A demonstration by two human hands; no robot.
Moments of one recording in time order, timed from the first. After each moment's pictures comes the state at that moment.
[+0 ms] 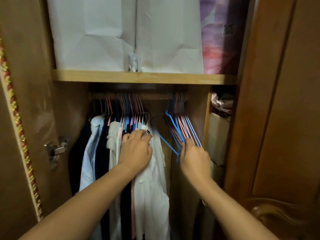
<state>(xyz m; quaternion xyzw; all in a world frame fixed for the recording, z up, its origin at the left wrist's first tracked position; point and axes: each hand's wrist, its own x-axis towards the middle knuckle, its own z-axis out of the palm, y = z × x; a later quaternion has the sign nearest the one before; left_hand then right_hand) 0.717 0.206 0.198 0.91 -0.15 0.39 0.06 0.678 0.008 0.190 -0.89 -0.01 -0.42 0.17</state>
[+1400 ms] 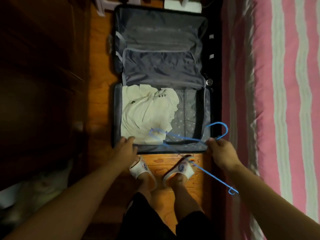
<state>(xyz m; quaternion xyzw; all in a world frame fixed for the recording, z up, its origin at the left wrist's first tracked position) 0.414 -0.178 -0.522 0.71 -0.54 -0.44 -0.12 0.091 -0.219 -0.448 -0.37 0.80 -0.06 0.47</state>
